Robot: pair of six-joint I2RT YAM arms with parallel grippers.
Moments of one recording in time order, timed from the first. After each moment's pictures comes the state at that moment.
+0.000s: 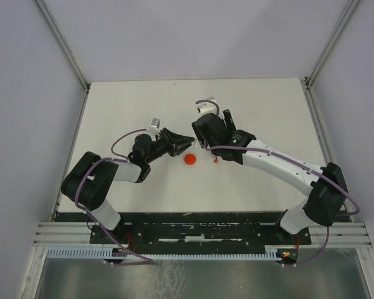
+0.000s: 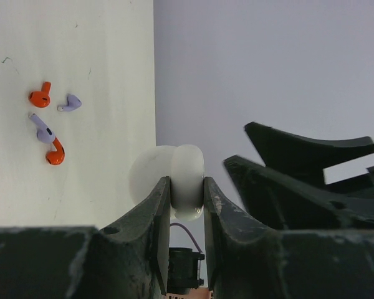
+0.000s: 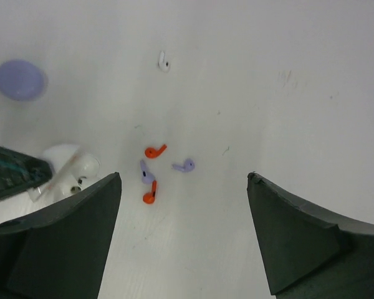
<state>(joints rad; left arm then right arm) -0.46 1.64 0.53 1.05 0.47 -1.46 0.89 1.51 1.30 -0.44 0.72 0.18</state>
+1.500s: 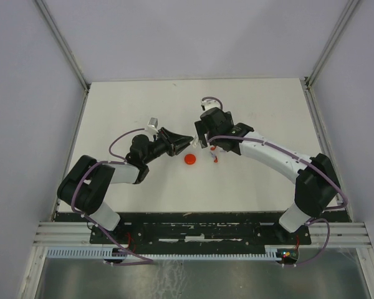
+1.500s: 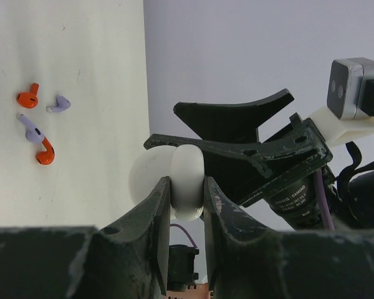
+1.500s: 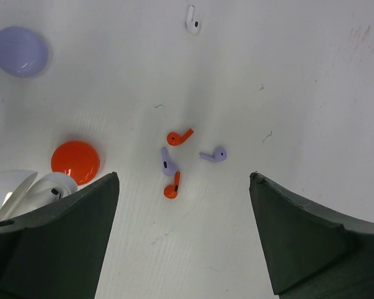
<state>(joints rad) -0.45 1.59 0.51 1.05 0.47 -1.46 0.76 1.62 1.30 -0.51 0.44 0.27</state>
